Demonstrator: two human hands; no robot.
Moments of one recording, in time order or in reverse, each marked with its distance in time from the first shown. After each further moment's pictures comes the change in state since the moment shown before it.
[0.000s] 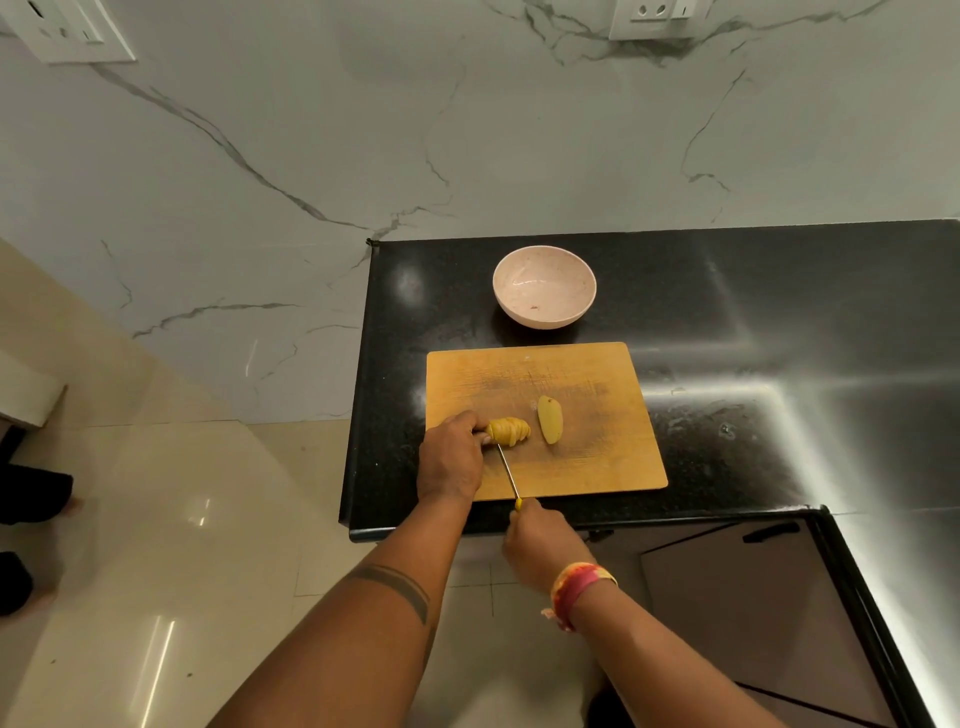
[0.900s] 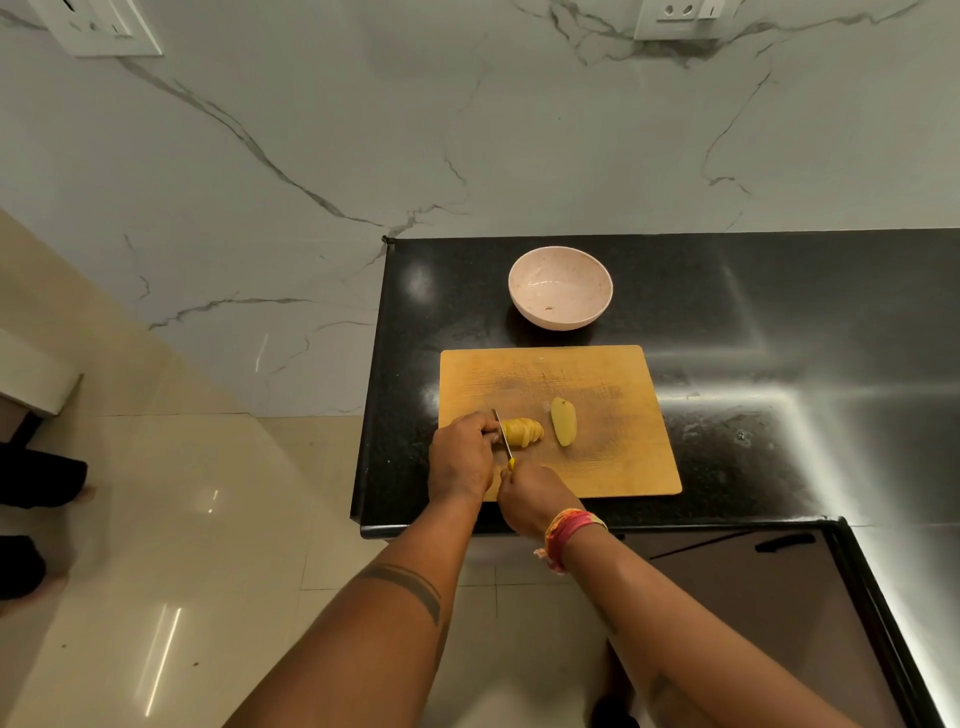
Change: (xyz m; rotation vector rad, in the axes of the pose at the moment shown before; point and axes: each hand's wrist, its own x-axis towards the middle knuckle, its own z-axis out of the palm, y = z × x) left_hand 0.001 -0.005 0.002 -0.108 0.021 -0.036; right_hand 0.037 -0.033 -0.022 0.023 -0.032 -0.108
